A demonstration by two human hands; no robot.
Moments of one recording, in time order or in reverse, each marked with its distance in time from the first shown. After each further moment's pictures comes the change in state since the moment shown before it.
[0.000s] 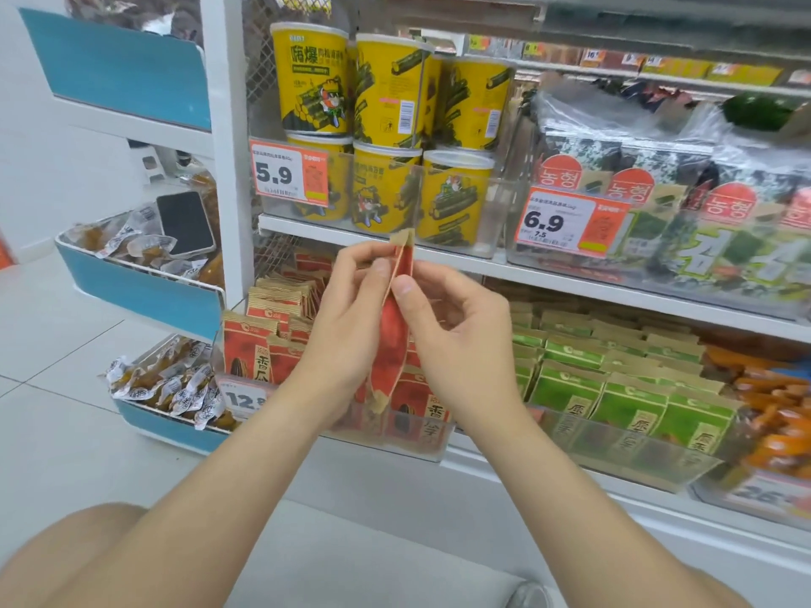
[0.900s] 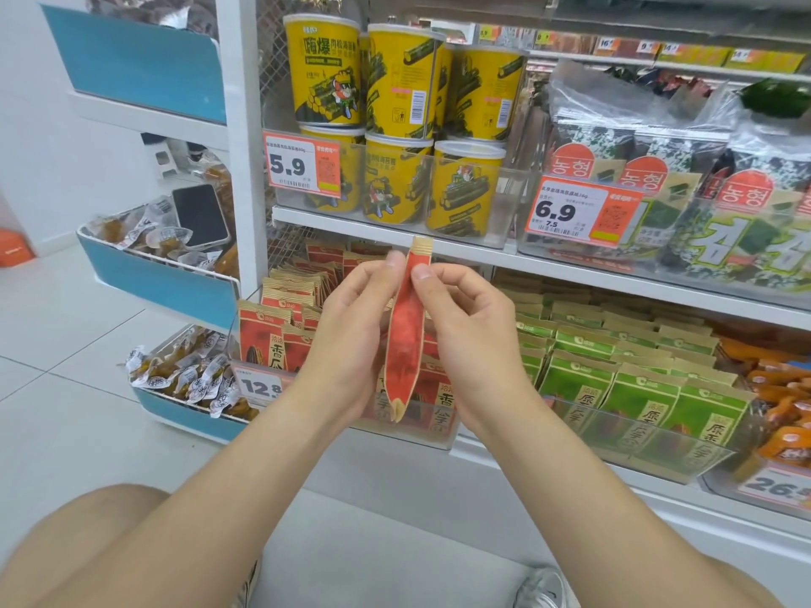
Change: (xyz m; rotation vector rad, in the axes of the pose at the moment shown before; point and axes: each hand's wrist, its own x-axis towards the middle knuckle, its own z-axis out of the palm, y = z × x) left_hand -0.021 0.007 0.000 -0.268 -0.039 -0.150; right_hand -0.006 0.002 0.003 0.286 0.018 0.299
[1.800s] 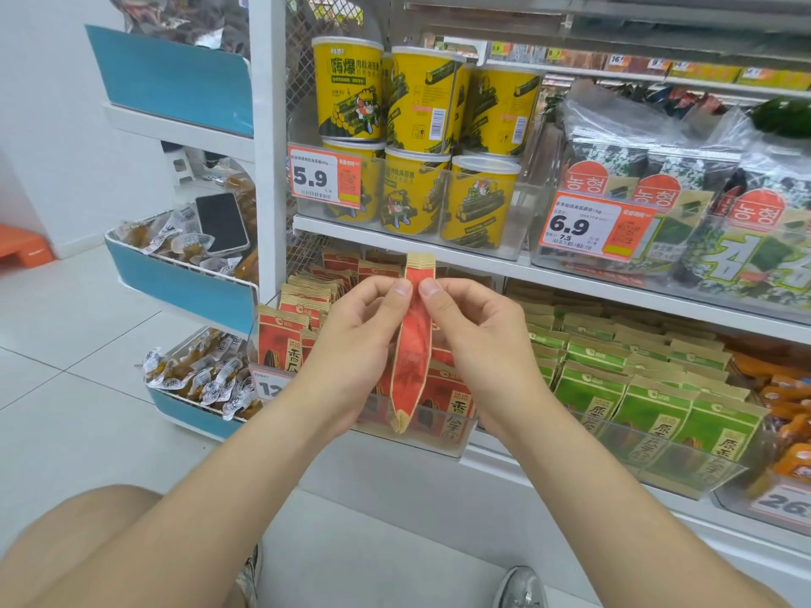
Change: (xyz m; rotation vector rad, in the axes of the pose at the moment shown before) left_hand -0.010 0.011 -0.019 0.204 -0.031 -0.014; right_hand -0.001 -0.008 -0.003 -0.131 -0.122 -0.014
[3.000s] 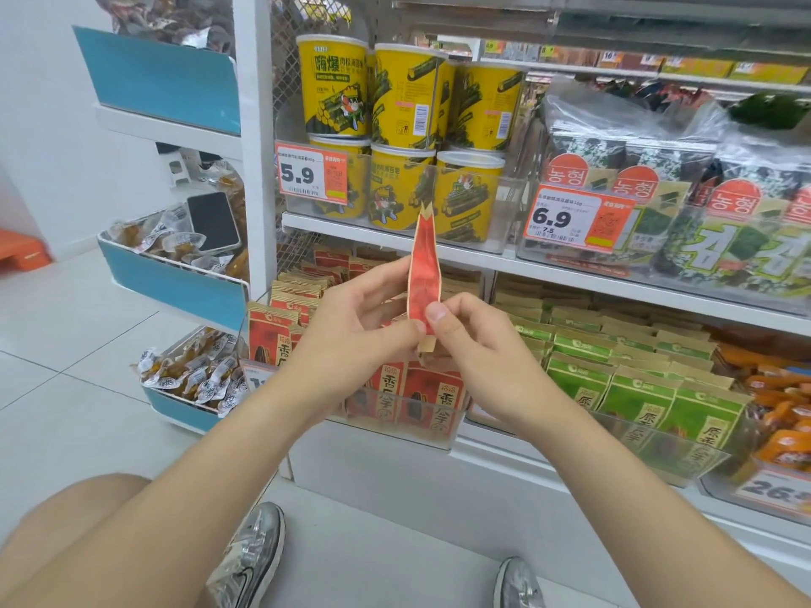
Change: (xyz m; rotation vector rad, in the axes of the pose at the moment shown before) left_hand -0.007 0.010 0.001 0.157 -0.195 0.164; right_hand -0.010 0.003 -0.035 -0.286 -0.188 0.035
